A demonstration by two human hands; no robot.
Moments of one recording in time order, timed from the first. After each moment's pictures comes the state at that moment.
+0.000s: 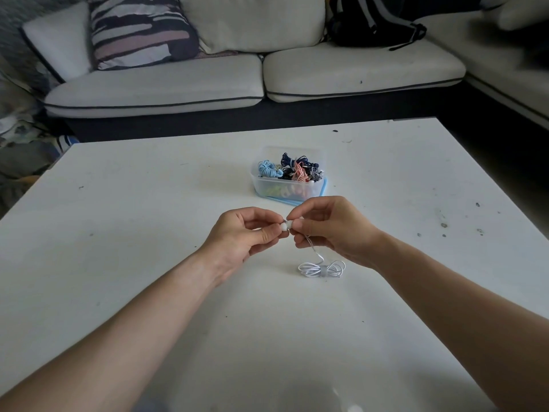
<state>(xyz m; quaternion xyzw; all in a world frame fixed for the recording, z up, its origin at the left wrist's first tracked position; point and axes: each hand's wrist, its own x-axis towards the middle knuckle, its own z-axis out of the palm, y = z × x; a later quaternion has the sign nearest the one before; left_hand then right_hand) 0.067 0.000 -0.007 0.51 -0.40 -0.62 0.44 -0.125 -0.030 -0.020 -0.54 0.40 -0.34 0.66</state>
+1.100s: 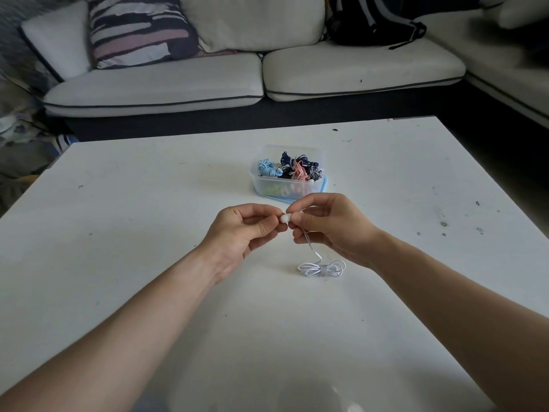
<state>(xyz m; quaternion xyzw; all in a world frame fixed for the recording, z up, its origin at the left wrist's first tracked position) 0.070 -0.006 -0.012 0.49 -0.38 -0.63 0.46 -0.123 -0.030 -0.019 -0.51 0.40 -0.36 0.67</state>
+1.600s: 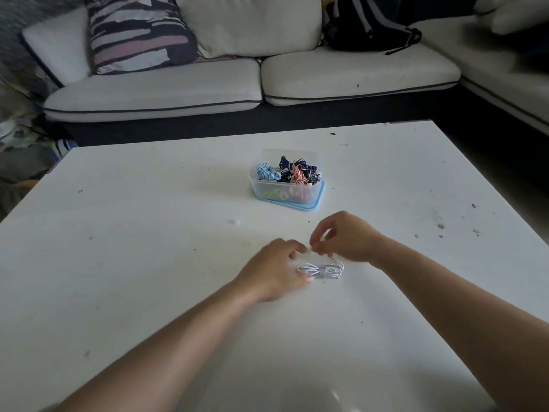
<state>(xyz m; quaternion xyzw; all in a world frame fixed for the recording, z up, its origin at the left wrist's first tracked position) 0.040 -0.002 -0.075 0.59 -0.74 -0.31 0.10 -0.147 -0.044 -0.040 -0.68 0.60 -0.12 0.41</state>
